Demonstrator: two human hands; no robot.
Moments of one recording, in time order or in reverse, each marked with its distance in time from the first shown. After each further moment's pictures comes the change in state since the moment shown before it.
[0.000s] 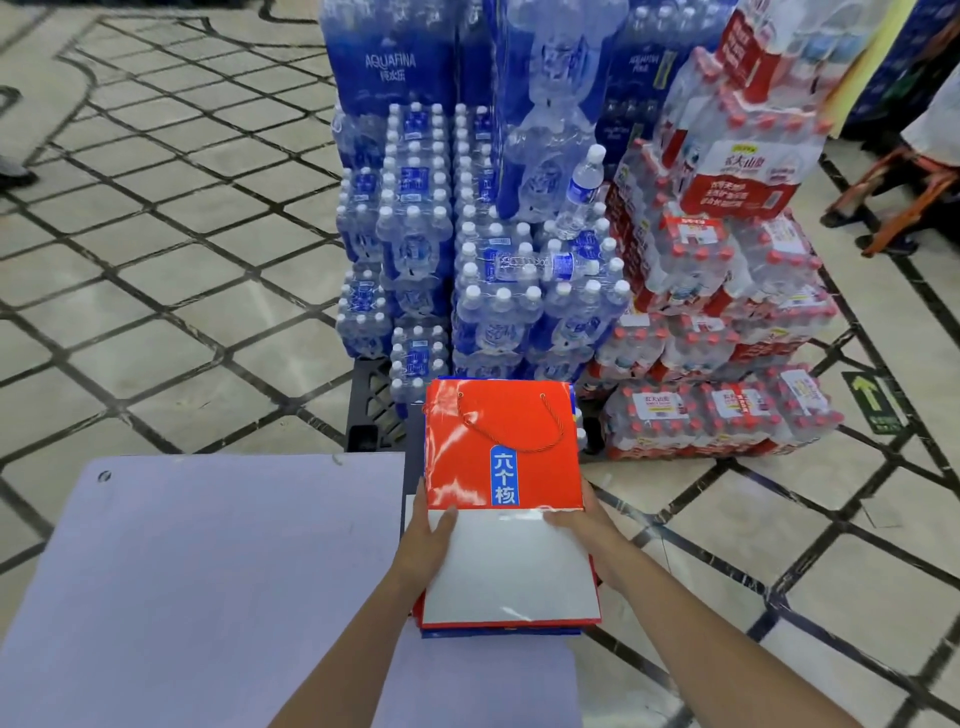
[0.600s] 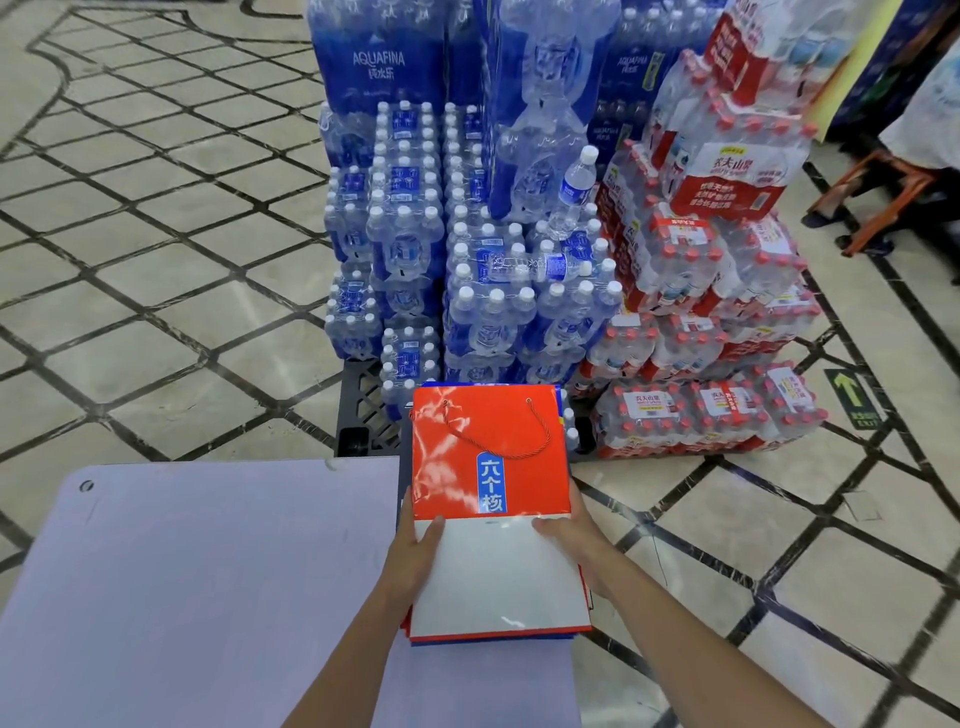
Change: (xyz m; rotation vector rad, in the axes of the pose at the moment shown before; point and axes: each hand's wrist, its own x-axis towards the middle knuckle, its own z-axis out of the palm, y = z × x) left_hand 0.009 -0.027 -0.013 -0.174 -0.008 -0.030; right_hand 0.011 0.019 0.010 -0.060 0.031 0.070
